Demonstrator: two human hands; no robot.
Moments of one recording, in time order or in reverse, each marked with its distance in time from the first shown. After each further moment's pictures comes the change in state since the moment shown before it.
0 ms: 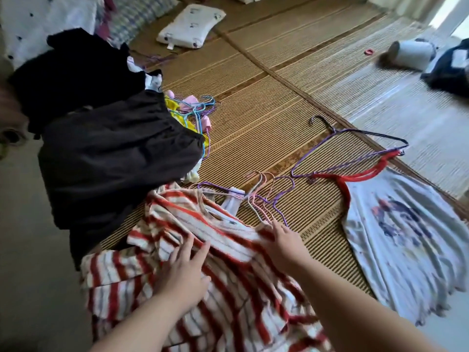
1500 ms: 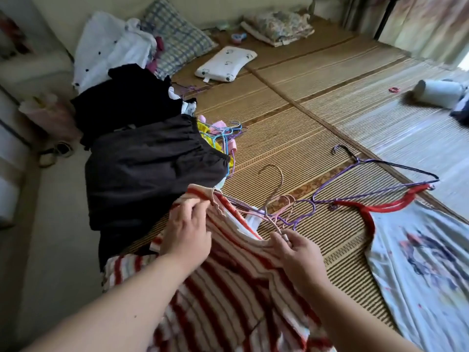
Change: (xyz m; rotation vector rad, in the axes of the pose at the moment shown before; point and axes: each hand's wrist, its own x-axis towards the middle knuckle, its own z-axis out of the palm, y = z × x) left_hand 0.021 -0.005 -0.076 0.010 0.711 0.086; right_hand -0.029 -0.042 -0.028 0.490 0.315 -0.160
